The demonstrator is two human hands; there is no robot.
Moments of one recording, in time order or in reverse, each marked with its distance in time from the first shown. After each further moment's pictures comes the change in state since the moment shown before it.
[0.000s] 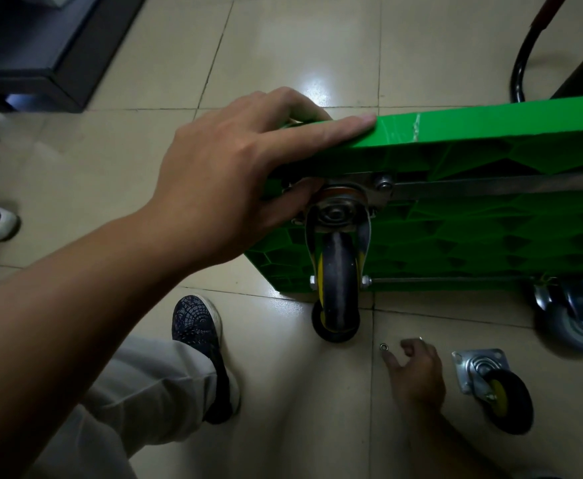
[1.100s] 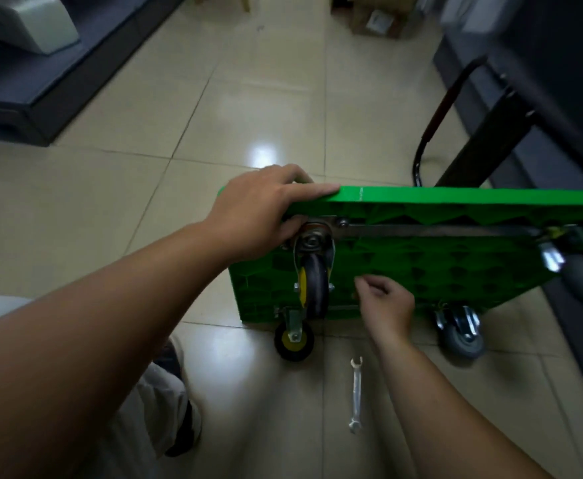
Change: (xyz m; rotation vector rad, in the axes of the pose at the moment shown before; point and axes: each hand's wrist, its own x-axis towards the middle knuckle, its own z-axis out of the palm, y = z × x) left_hand 0.001 0.001 -0.005 -0.126 -0.017 -0.012; right_hand -0.021 -0.200 -0.170 0.687 0.105 0.028
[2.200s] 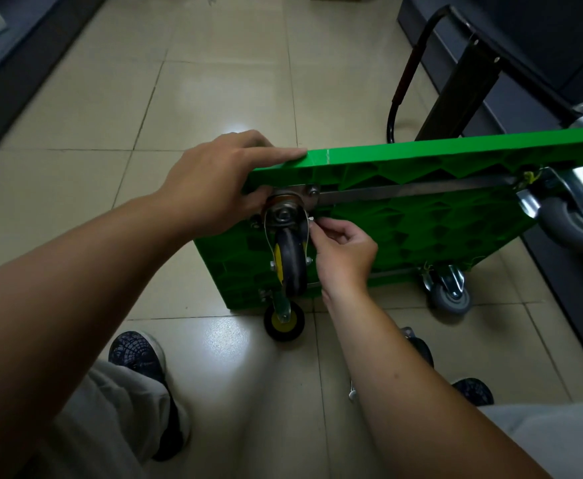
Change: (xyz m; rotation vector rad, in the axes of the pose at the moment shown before) left_hand 0.008 -0.001 -0.001 -0.065 -0.050 -0.020; right_hand -0.035 -0.054 0.034 0.409 -0.013 0.013
